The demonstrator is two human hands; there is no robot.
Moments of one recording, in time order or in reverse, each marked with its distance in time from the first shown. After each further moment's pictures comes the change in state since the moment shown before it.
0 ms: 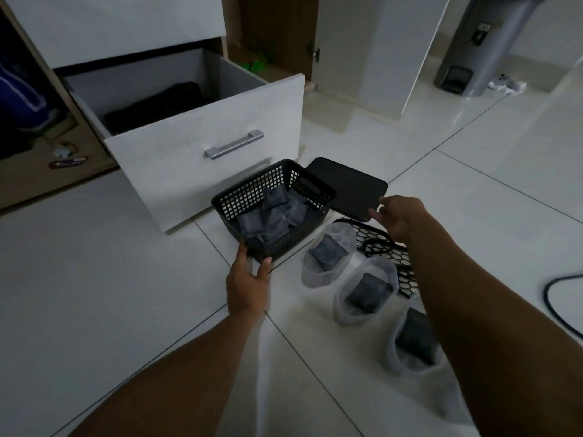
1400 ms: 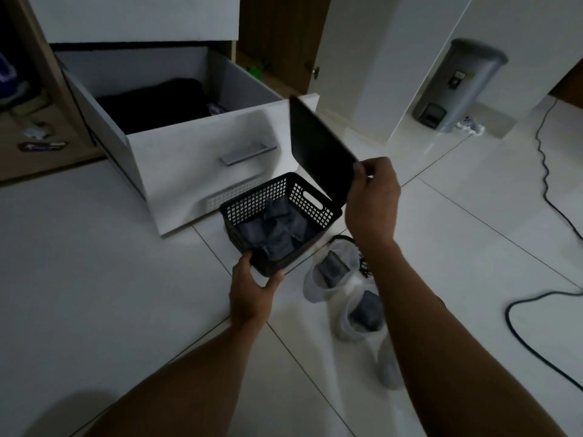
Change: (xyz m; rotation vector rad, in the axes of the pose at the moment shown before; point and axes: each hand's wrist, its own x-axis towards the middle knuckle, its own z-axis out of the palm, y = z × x) left_hand 0.019 -0.015 -0.009 -0.070 -0.092 -0.022; right_hand -0.142 -0.001 0.098 -0.690 0.163 -1.046
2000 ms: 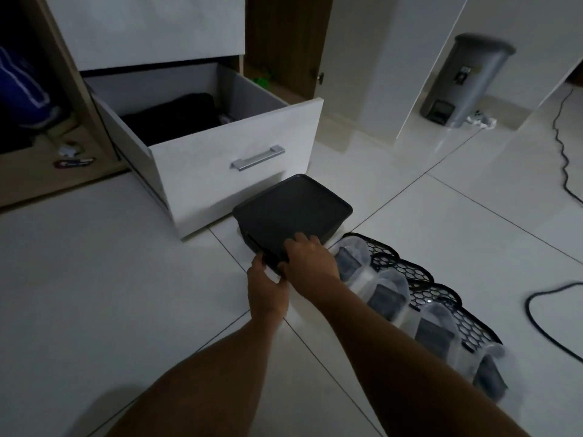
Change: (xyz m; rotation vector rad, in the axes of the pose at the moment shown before) left_hand -0.013 0.011 -0.001 -0.127 0.050 -0.112; right_hand -0.107 0.026 0.063 -0.667 -0.752 -0.344
